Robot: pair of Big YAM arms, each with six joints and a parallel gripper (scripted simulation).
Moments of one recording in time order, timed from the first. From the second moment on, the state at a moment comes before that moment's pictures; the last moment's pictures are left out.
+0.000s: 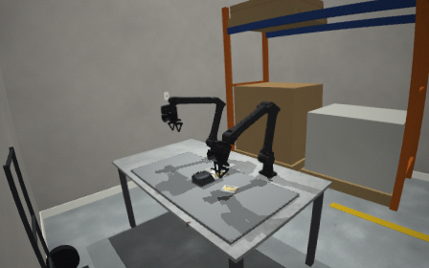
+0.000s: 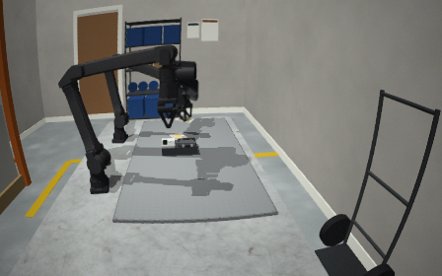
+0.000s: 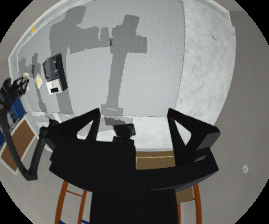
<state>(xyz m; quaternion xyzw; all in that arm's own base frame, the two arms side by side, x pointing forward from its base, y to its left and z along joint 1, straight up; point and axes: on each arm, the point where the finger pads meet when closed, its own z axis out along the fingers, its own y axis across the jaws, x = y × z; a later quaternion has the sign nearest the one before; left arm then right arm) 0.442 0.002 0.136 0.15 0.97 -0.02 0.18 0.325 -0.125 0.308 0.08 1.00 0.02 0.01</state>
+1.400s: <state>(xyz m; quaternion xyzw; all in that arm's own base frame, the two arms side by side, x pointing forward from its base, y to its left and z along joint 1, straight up) 0.331 0.154 0.108 -0.25 0.94 0.04 0.21 0.325 -0.125 0.308 0.08 1.00 0.02 0.01</state>
